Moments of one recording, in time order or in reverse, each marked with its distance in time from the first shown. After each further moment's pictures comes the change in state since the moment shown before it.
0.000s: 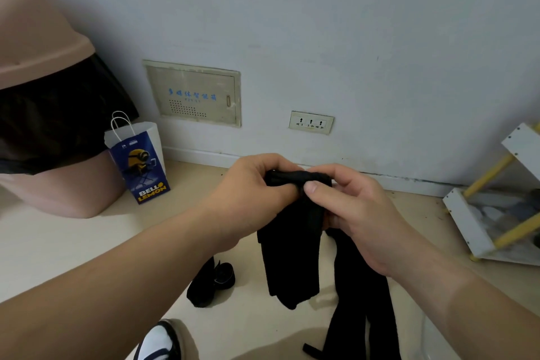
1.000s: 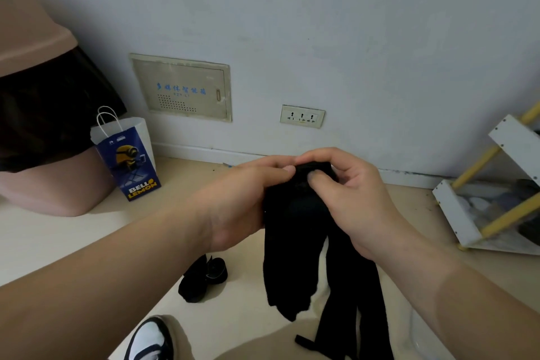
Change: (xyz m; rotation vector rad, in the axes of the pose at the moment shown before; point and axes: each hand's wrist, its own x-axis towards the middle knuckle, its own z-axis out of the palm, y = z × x) left_hand 0.003 -0.002 0.010 -0.453 -0.279 -0.256; right_hand 0.007 0.005 0.000 -0.189 0.208 -0.178
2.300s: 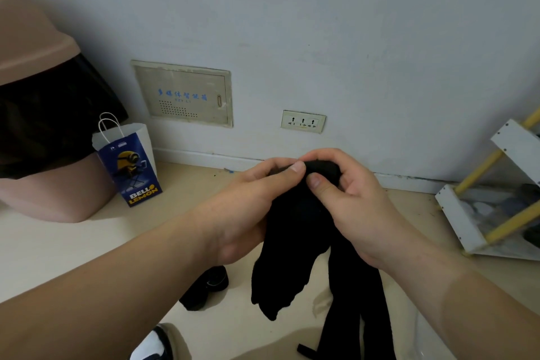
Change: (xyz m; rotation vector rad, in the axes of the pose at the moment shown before) left_hand -0.001 -0.003 0.007 -0.063 0.046 0.059; right_hand 0.002 0.001 -0.006 0.049 -0.108 0.029
